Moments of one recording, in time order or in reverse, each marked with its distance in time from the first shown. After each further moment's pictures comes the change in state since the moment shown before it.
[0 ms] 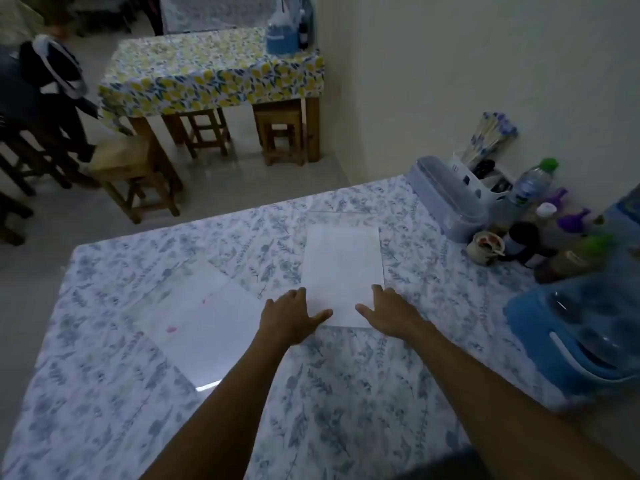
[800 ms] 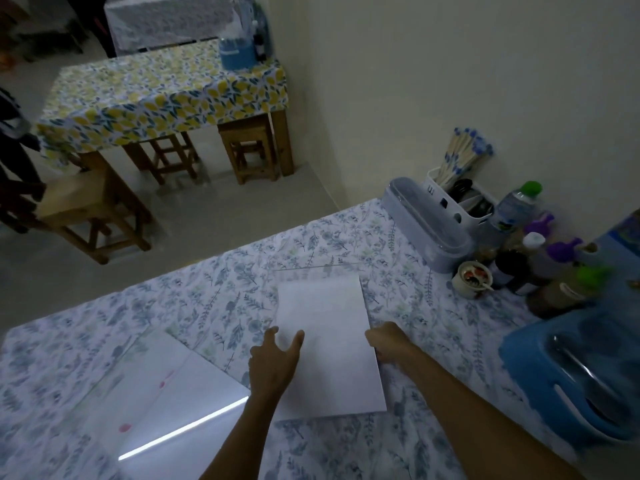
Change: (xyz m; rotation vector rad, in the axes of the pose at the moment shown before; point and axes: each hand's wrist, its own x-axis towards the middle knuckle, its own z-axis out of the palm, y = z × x) left_hand 0.081 0.023 0.016 -0.624 0.111 -0.368; right_hand 0.091 0.047 -0.024 0.808 -0.053 0.447
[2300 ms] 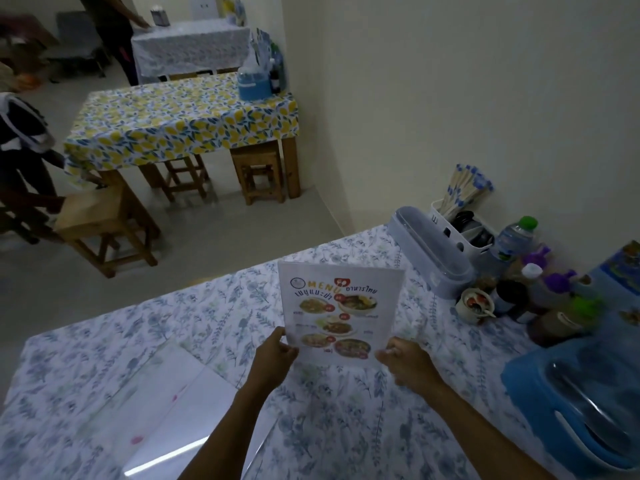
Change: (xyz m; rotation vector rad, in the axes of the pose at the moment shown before) left_hand 0.021 0.013 -0.049 -0.044 -0.156 0.278; right_hand -0.051 -0.001 -0.025 -0.206 0.094 -0.350
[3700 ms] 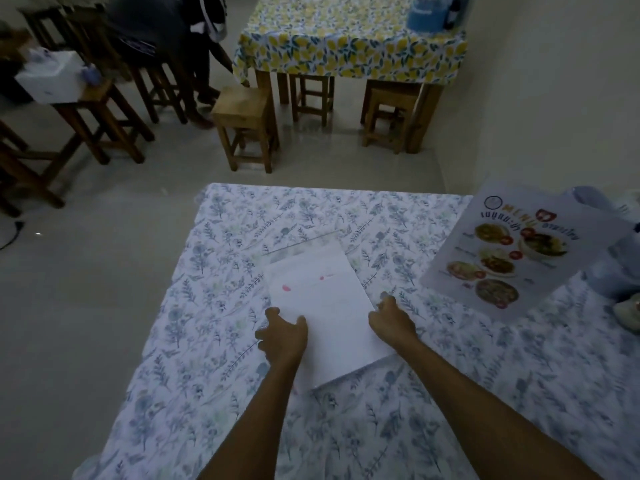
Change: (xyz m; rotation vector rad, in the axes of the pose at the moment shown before) left_hand -0.173 -0.195 -0.076 -0.354 0.540 -0.708; right_hand -0.087 -0.100 0.268 -0.469 -0.200 -0.057
